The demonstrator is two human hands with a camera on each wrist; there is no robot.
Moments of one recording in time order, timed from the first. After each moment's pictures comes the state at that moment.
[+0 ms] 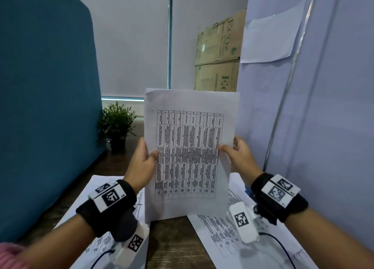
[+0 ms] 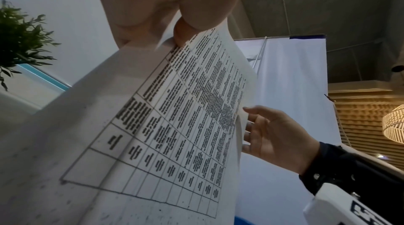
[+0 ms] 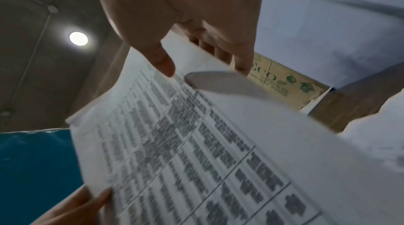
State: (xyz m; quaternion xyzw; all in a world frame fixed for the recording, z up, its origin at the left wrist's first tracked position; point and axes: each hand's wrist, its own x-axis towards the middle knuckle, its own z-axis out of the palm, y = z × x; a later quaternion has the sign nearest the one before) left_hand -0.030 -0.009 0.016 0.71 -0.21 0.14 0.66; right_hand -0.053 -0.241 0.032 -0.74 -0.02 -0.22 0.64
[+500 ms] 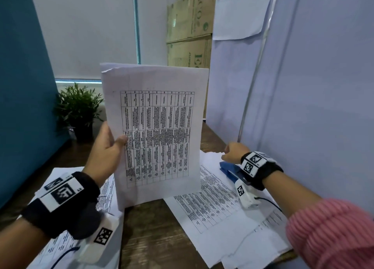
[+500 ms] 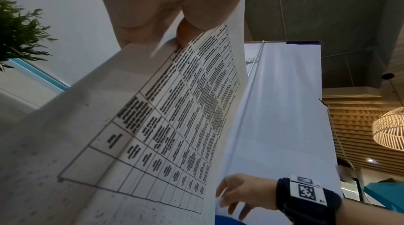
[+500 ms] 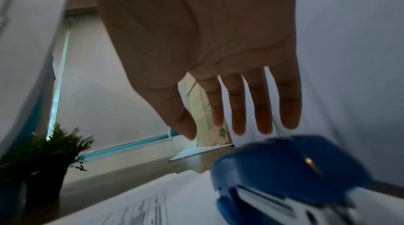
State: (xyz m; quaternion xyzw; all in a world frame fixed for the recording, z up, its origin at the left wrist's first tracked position) left_hand -0.023 -0.009 0.009 0.69 -0.22 0.13 0.67; right_hand -0.022 -0.338 -0.015 -0.98 0.18 -0.03 0.13
